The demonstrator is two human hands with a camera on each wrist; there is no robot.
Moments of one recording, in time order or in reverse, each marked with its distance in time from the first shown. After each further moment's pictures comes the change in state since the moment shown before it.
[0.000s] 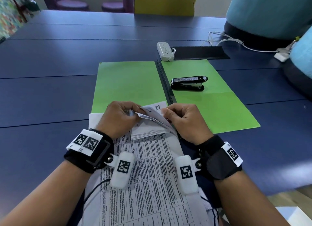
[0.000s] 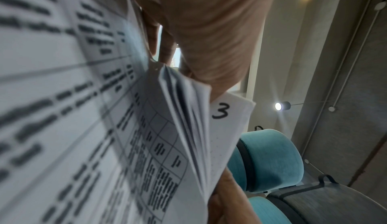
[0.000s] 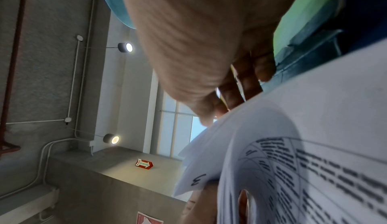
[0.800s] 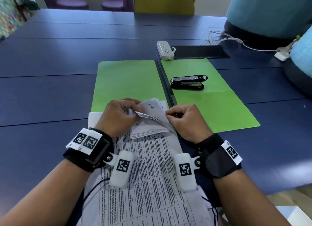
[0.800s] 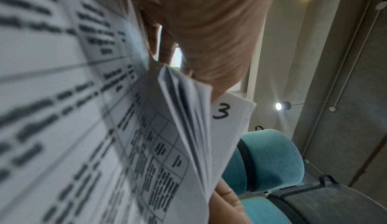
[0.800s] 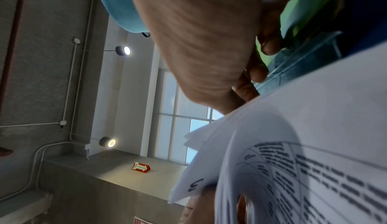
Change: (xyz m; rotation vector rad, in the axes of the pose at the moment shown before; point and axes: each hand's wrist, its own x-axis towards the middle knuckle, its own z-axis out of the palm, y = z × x) left_hand 0.000 0.000 0.000 0.006 0.013 -0.006; right_hand 0.005 0.010 0.000 -0.101 0.040 0.067
